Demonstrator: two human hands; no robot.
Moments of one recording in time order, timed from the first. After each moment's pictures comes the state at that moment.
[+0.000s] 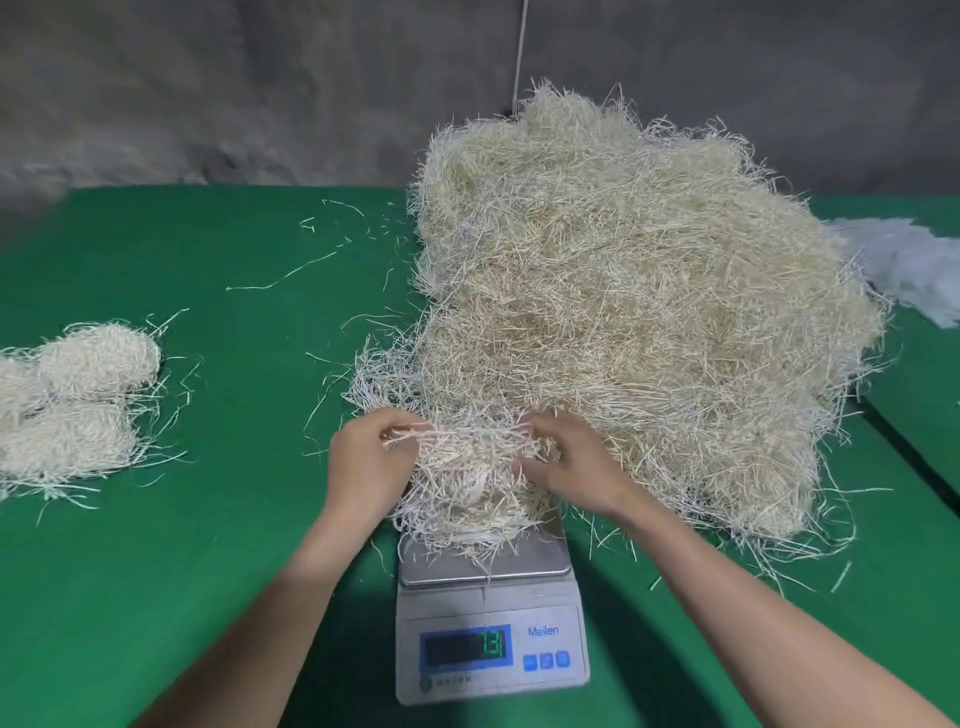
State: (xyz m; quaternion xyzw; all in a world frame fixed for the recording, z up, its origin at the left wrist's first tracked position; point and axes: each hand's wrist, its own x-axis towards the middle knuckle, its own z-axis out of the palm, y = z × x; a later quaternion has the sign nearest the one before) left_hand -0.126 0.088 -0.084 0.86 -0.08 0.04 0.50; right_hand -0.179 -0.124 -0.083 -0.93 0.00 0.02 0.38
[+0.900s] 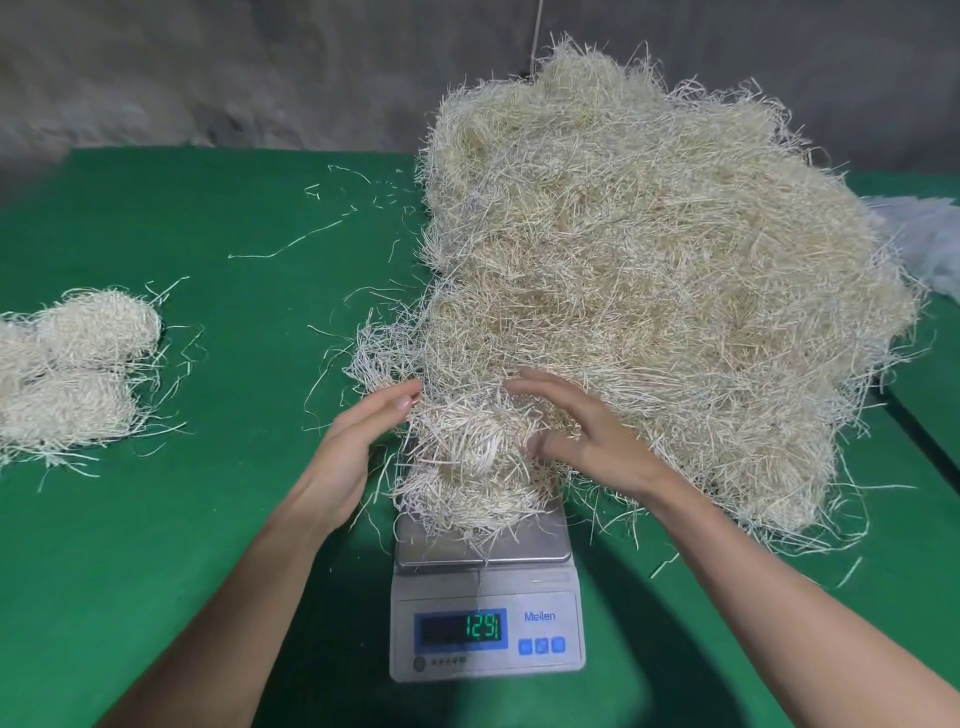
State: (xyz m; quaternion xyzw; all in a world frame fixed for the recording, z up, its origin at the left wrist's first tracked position) left_hand -0.124 0.106 -0.087 0.68 -0.11 -0.21 0.69; right_hand -0.178 -0.134 -0.063 -0.88 -0.05 0.07 0.46
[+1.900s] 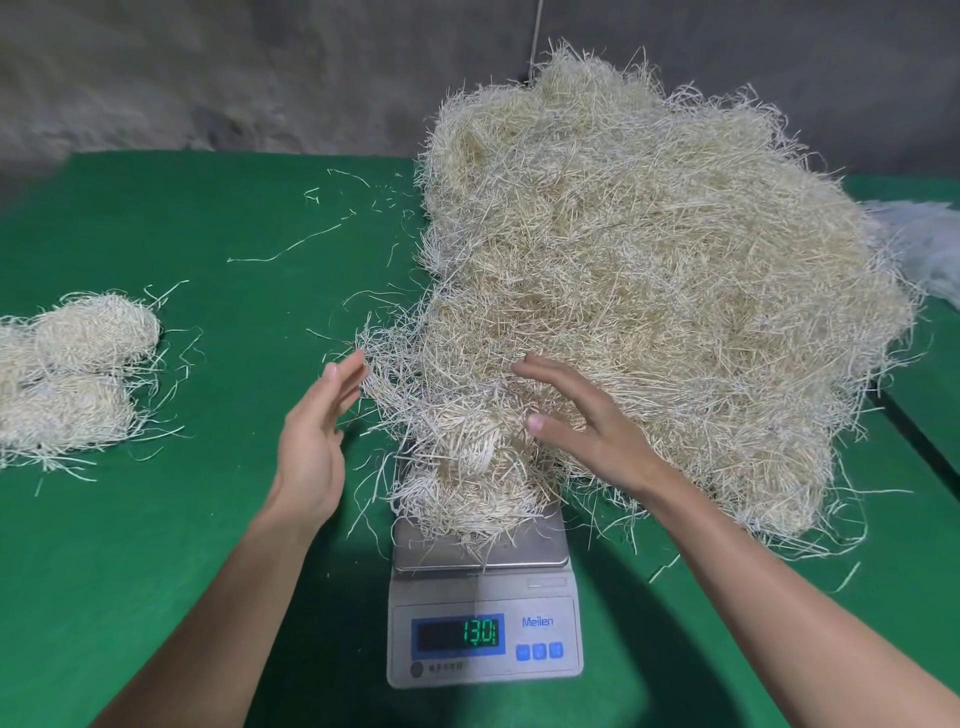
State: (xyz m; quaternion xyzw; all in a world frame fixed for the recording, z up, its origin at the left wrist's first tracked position) left_hand -0.118 0.110 -0.081 0.65 0.00 -0.06 0.76; right_hand -0.174 -0.138 -0.064 -0.88 -0.07 -0.01 0.48
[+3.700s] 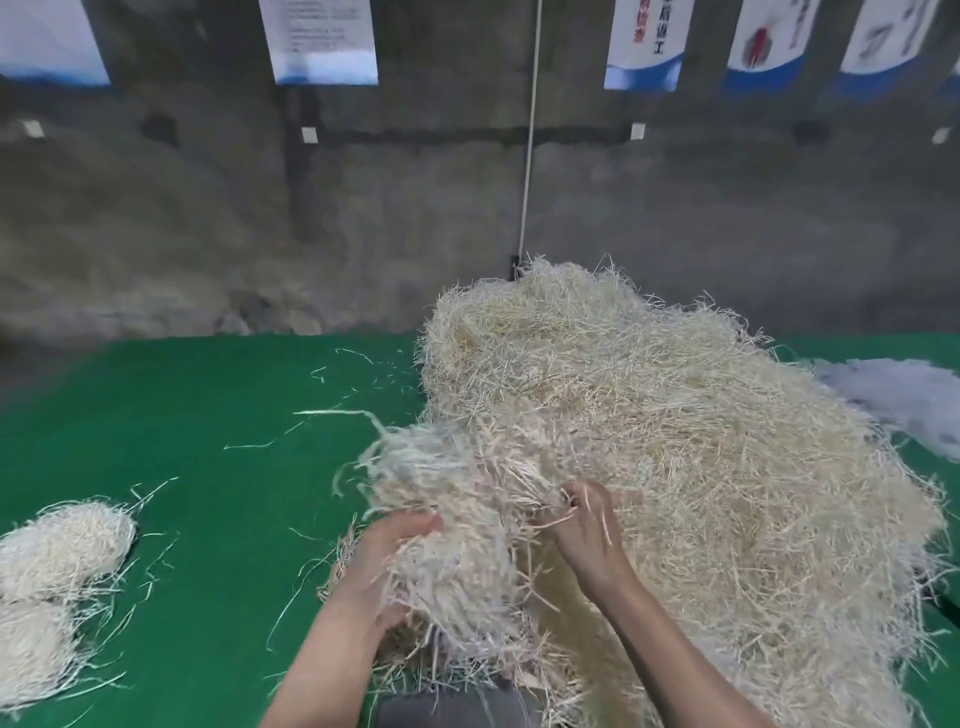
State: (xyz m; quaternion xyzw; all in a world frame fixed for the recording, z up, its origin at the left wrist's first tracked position) left_hand -0.033 0.016 -0.010 0.56 0.03 -0.18 0.80; right_hand -0.063 -0.171 -0.029 -0.76 0.10 -0.15 0.62
